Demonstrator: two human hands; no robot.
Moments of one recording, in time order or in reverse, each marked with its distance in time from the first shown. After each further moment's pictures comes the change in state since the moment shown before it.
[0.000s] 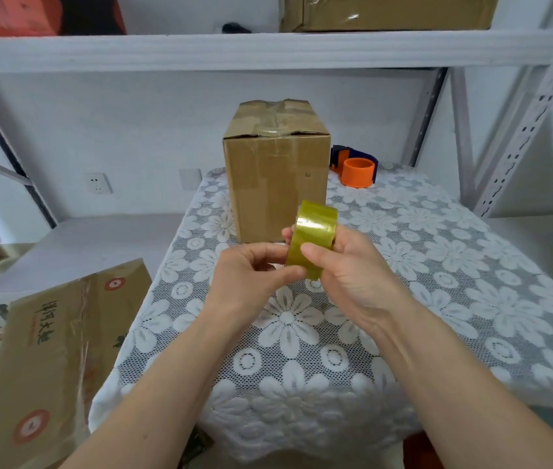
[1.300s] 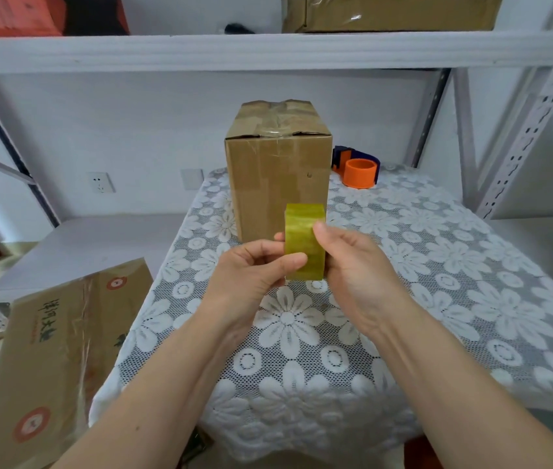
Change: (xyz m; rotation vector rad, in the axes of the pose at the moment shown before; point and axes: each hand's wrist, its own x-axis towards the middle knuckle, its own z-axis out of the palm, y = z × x) left_hand 0.003 -0.002 -0.001 -0.349 -0.070 -0.120; right_hand -0.003 -0.001 0.003 -0.006 0.004 -0.018
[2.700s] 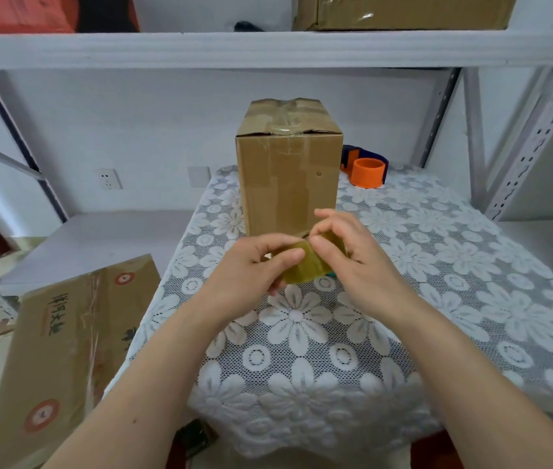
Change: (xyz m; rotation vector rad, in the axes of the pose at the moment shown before) left_hand 0.004 0.009 -0.017 0.531 -0.166 0.206; right_hand 0.003 0.000 -0.009 -0.828 0.005 -0.227
